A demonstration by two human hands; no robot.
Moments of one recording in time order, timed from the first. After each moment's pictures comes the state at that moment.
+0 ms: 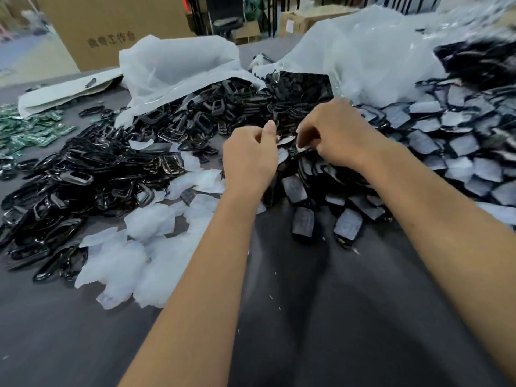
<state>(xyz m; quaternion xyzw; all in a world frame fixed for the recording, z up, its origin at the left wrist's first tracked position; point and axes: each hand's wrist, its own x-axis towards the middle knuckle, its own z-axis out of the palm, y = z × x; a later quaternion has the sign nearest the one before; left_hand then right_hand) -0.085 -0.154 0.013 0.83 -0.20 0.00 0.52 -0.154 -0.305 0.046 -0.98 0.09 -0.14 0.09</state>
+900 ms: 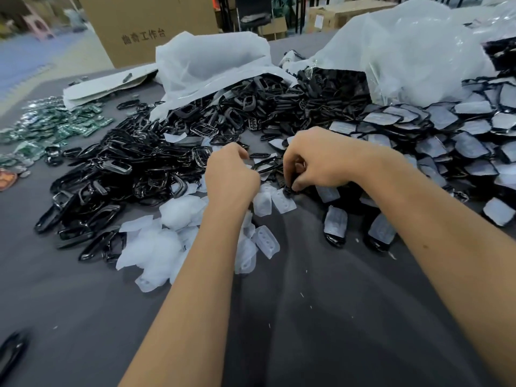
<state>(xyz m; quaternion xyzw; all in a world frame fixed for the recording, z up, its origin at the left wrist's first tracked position) -0.050 -0.087 -0.011 0.93 -0.13 0.04 0.35 -0.131 -0.242 0.047 -0.99 0.00 0.07 0.12</state>
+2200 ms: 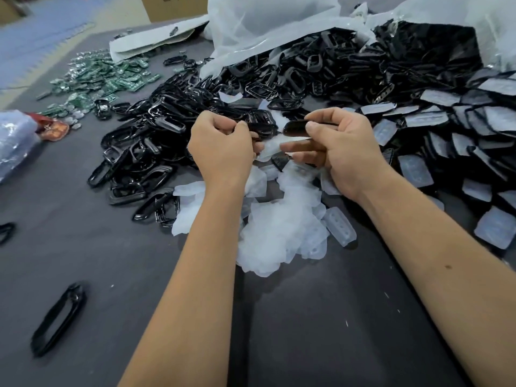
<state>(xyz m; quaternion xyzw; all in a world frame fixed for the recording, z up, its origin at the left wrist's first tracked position) -0.019 -0.006 -0.023 0.73 0.01 0.10 0.67 -0.083 -0.158 -0.029 -0.57 0.11 -0.14 0.80</state>
